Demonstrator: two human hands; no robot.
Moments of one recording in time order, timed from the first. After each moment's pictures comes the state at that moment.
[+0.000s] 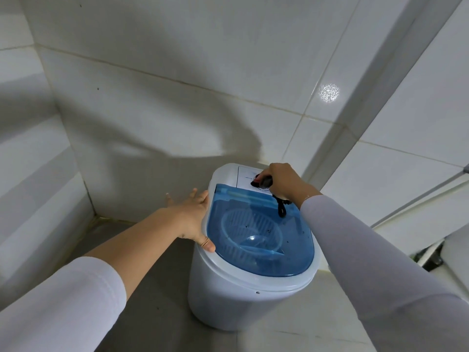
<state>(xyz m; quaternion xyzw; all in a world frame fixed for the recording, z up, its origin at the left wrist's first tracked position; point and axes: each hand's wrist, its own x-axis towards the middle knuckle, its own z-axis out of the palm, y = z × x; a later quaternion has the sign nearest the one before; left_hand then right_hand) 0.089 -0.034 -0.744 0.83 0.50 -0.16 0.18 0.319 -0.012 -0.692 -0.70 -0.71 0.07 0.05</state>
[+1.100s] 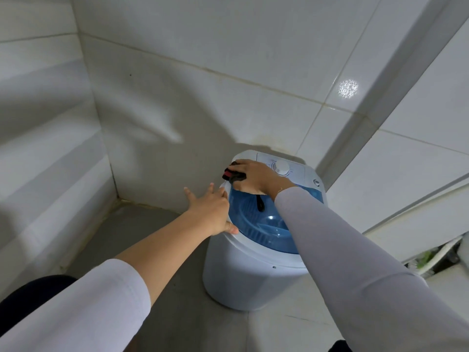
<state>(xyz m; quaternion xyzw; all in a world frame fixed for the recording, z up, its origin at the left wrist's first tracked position) 0.091 -0.084 -0.748 0.82 0.54 -0.11 0.15 0.234 -0.018 -0.726 -0.62 -0.77 0.12 -0.02</state>
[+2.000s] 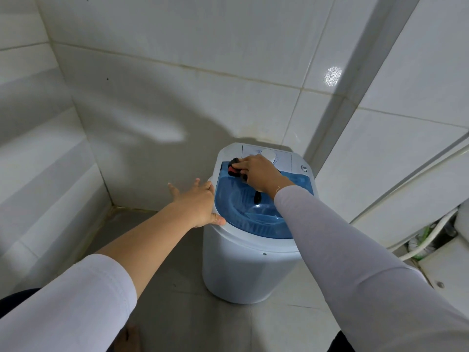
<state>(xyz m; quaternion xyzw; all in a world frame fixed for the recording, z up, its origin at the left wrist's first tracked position) 0.094 -0.086 -0.746 0.81 0.55 -0.14 0.12 0.276 -0.024 -0.750 -0.63 -0.77 0.00 0.01</state>
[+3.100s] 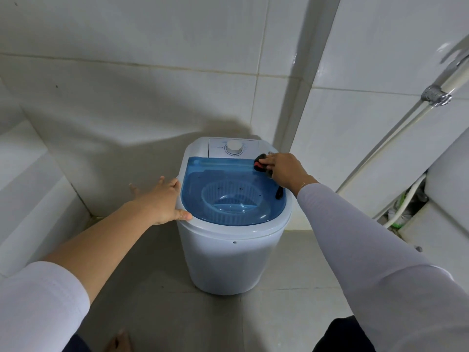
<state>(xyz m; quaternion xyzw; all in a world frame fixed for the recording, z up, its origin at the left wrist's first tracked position) 0.099 -0.085 -0.748 0.80 0.57 -0.16 0.08 0.393 -0.080 -0.750 -0.73 -0.68 0.01 0.06</state>
